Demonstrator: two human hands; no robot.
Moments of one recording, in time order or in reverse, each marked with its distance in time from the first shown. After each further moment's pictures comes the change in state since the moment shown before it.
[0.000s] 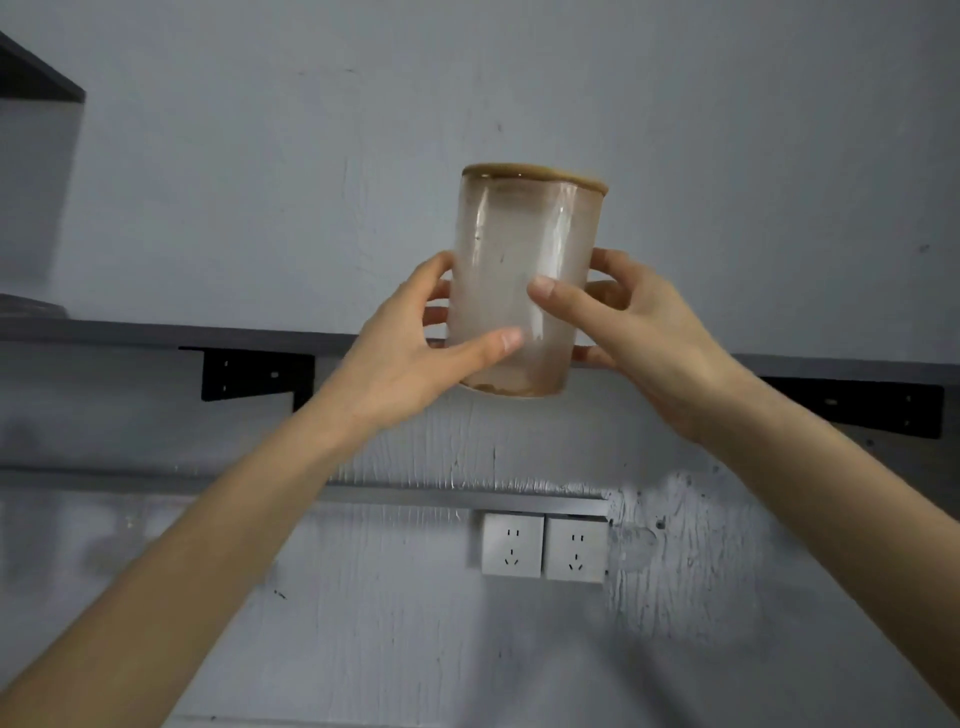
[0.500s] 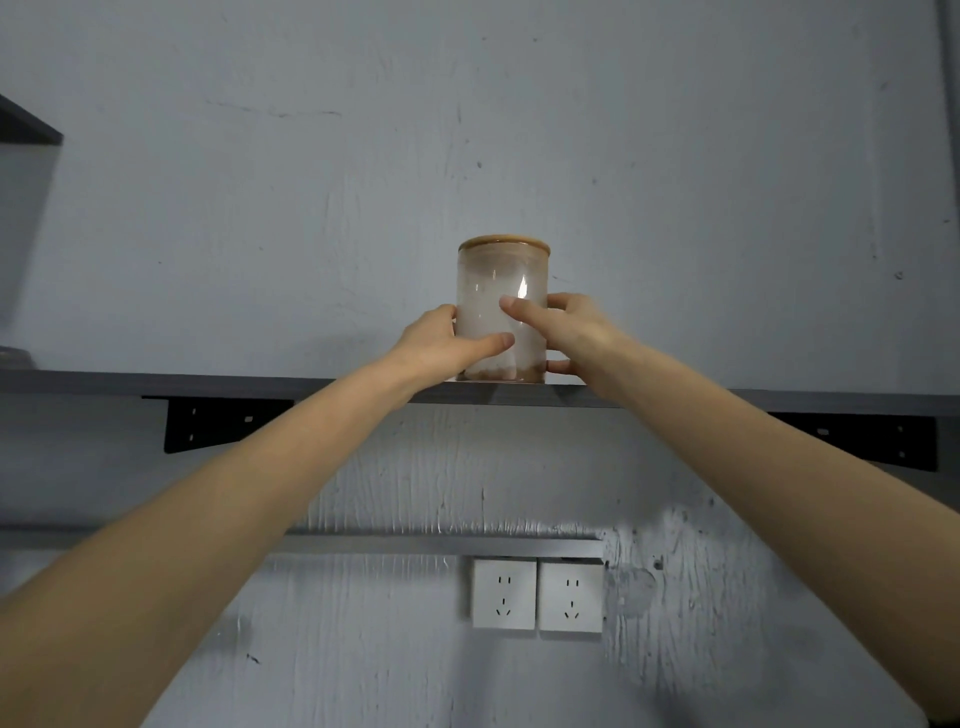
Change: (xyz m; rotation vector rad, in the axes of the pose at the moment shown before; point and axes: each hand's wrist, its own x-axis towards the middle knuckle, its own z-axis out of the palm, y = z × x) left_hand 0.099 -0.046 0.027 0.168 -0.047 -0.287; right_hand 0.101 0.046 0.001 -0.067 0.064 0.226
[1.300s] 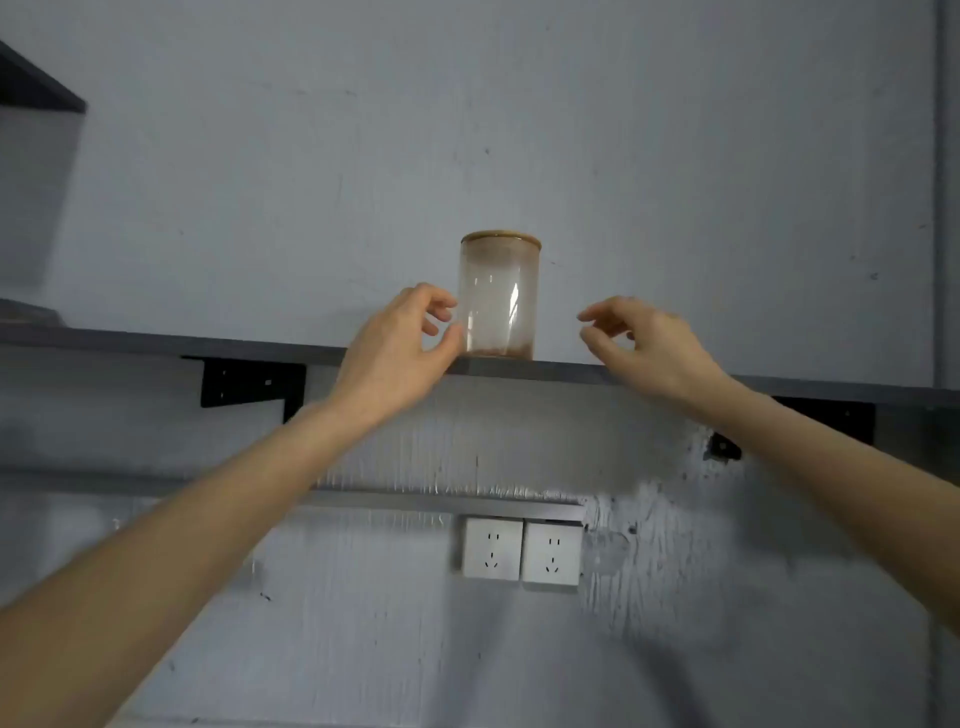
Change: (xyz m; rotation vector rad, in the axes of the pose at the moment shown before) left_hand -0.072 -0.006 -0.021 0.244 0.278 0.325; right_hand -0.077 0.000 -0.056 -0.699 0.092 -0.404
